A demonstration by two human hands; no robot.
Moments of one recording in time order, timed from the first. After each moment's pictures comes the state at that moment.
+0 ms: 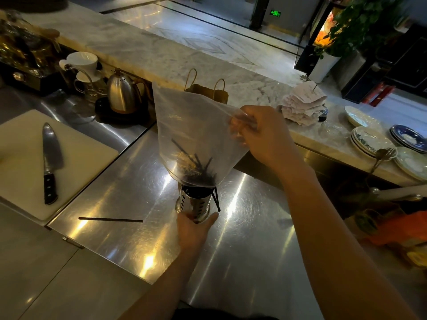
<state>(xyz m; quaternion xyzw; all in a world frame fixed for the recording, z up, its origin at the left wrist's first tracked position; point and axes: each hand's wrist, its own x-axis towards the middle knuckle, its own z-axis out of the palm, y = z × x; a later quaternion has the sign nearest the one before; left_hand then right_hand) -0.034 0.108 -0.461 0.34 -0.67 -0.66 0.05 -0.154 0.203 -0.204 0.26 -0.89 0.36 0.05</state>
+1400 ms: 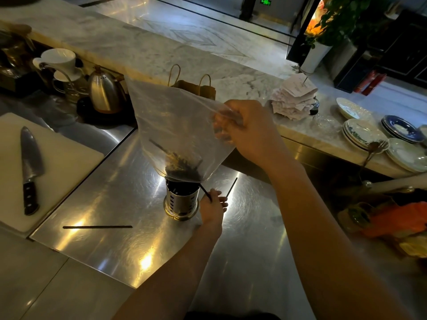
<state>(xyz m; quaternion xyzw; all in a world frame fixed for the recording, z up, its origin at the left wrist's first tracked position) -0.113 0.168 -0.433 0.37 -0.53 -0.76 -0.01 -0.165 0.202 -0.199 0.27 -0.88 0.38 0.04</state>
